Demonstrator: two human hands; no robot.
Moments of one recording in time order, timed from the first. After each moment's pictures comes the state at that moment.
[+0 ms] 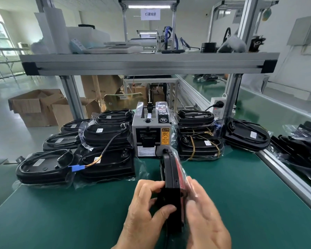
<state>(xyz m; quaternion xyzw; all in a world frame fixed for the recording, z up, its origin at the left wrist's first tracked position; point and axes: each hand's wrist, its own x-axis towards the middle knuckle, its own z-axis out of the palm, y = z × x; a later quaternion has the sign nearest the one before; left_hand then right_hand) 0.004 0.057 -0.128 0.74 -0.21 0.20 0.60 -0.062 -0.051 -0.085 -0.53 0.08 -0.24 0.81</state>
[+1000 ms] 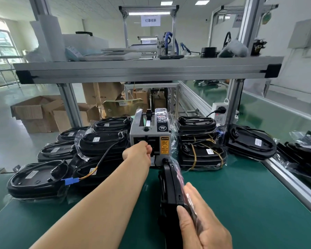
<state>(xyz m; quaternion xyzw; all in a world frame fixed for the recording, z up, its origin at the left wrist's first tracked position) 0.197 0.036 -0.052 0.46 0.34 0.01 0.82 -0.027 -0.067 -0.096 -0.76 0.01 -0.33 0.56</state>
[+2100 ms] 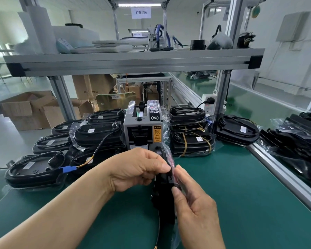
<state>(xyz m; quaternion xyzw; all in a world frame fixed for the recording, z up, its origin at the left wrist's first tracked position) 0.056 0.061 -0.002 0.73 -0.15 -0.33 0.58 -0.037 -0.079 -0.087 -0.74 0.00 -0.22 0.64</state>
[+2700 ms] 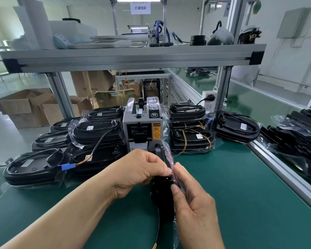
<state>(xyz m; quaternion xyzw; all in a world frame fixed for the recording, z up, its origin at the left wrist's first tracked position) 0.047 0.057 -0.019 0.77 -0.14 -0.23 0.58 -0.034 -0.075 -0.093 -0.73 0.01 -0.22 0.65</state>
